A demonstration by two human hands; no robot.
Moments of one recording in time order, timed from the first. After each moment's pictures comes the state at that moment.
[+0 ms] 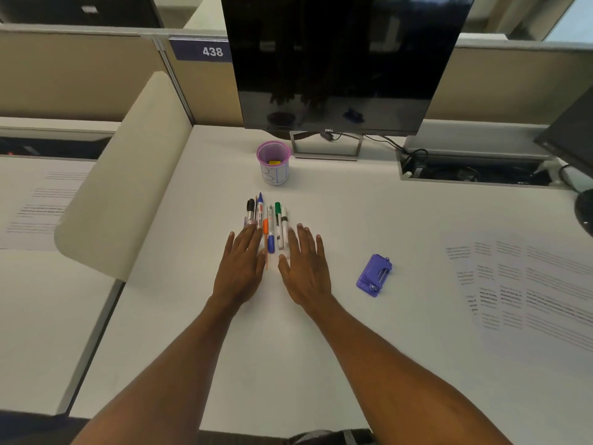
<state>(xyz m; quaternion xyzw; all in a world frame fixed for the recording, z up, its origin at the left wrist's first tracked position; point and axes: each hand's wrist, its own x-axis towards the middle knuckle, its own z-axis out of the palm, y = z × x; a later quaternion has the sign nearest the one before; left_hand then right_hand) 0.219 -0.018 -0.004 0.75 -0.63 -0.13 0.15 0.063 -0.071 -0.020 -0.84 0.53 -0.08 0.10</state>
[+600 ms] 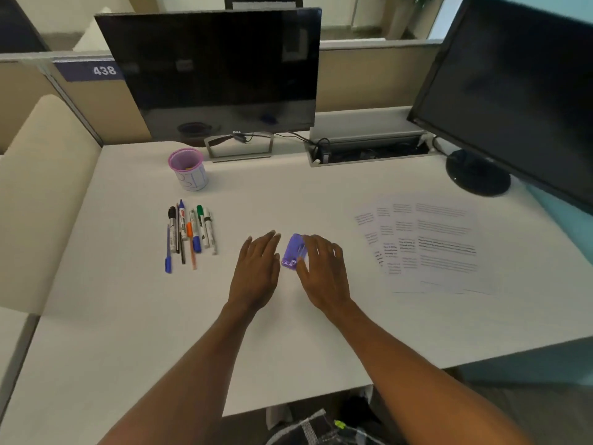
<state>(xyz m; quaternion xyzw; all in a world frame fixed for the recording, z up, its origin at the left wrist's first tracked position) 0.033 -0.007 0.020 0.62 -0.73 -0.12 0.24 -0.141 -0.023 0.016 -0.77 0.60 -0.20 0.03</state>
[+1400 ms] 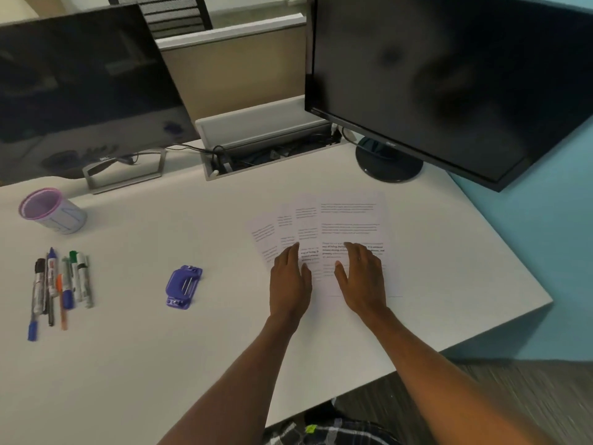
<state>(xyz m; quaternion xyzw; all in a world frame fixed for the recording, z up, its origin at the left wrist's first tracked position) -0.298 -0.069 -0.005 0.66 -0.63 -0.30 0.28 -0.465 -0.064 -0.019 -0.64 0.74 -0.19 0.10</state>
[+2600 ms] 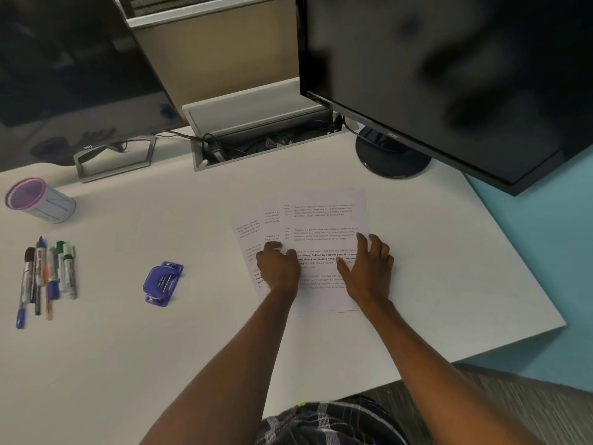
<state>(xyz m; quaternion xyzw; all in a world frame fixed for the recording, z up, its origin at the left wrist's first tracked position) -0.352 -0.134 -0.016 0.81 -0.28 -0.38 0.33 -0.517 -0.100 -0.026 -0.60 0.79 -0.08 0.14</state>
